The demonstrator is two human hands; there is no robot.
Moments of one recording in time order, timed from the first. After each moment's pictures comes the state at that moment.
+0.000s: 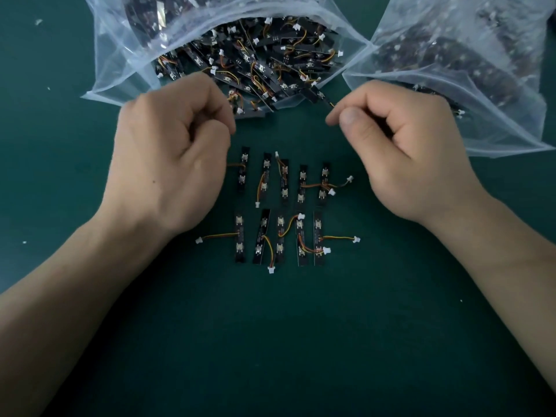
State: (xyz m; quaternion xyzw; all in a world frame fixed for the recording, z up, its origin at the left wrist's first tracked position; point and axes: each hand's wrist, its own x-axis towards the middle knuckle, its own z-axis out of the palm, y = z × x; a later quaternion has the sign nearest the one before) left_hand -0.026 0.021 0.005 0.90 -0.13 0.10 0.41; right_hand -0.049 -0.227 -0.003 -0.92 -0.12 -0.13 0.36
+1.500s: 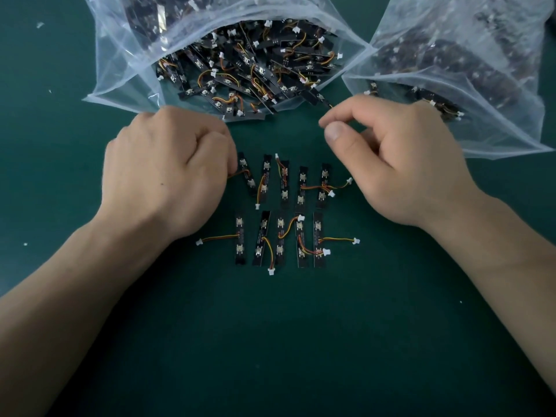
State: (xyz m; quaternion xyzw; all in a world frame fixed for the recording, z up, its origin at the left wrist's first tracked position) left_hand -0.031 0.020 0.010 0.95 -0.07 0.04 0.31; right_hand -0.055 -0.221 0.003 -0.94 -0.08 -0.09 0.32
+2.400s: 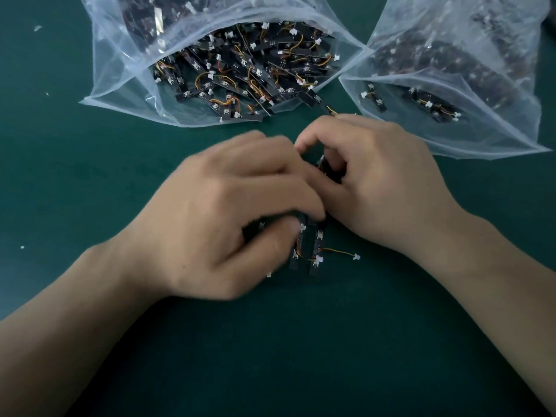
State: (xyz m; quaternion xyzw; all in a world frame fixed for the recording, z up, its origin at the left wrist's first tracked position) left_hand -0.046 0.014 0.005 0.81 -0.49 0.01 0.32; right_hand -0.066 -0.199 0.003 -0.97 -0.10 -0.07 0.23
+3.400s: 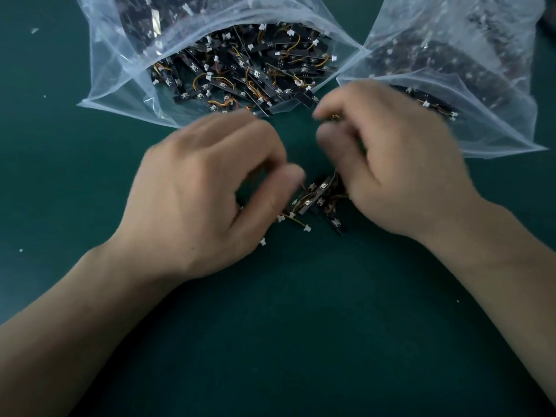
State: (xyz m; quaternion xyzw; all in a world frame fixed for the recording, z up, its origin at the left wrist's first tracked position) left_hand -0.048 0.010 0.009 0.87 -0.34 0.11 0.33; right_hand -0.059 -0.216 0.008 -0.95 -0.15 -0.16 0.22
